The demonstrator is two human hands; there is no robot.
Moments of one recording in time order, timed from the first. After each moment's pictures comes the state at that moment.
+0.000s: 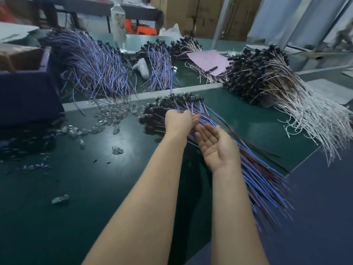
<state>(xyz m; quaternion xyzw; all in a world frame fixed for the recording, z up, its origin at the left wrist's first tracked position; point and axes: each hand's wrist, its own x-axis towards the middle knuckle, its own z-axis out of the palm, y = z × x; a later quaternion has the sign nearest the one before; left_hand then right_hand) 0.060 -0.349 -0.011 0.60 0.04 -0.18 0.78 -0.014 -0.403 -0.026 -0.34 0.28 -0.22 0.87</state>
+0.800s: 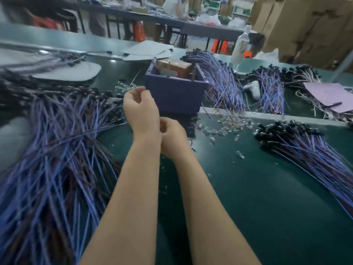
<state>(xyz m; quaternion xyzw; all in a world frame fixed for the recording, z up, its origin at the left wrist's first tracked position) 0.042 -0.026 0.014 0.52 0.21 0.29 0.78 0.046 -0.083 -0.031 -0.86 -0.11 0.01 0.49</state>
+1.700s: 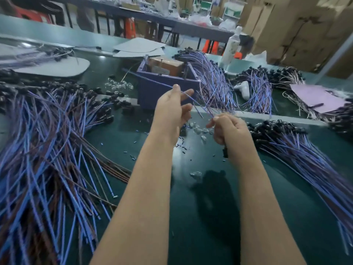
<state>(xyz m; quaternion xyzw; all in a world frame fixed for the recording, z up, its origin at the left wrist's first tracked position) 0.047 -0.072 0.019 0.49 0.06 0.05 0.87 0.029 -0.209 -0.005 -0.77 -0.05 -0.09 0.63</state>
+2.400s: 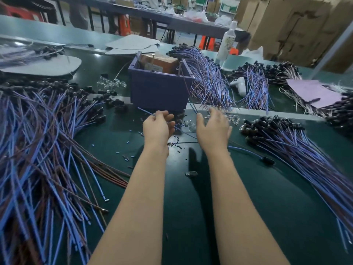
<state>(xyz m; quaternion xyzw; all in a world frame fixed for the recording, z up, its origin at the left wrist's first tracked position) 0.055 -0.074 -0.027 0.52 0.20 0.06 0.83 0.075 -0.188 -0.040 -0.94 0.09 -0.15 0.28</state>
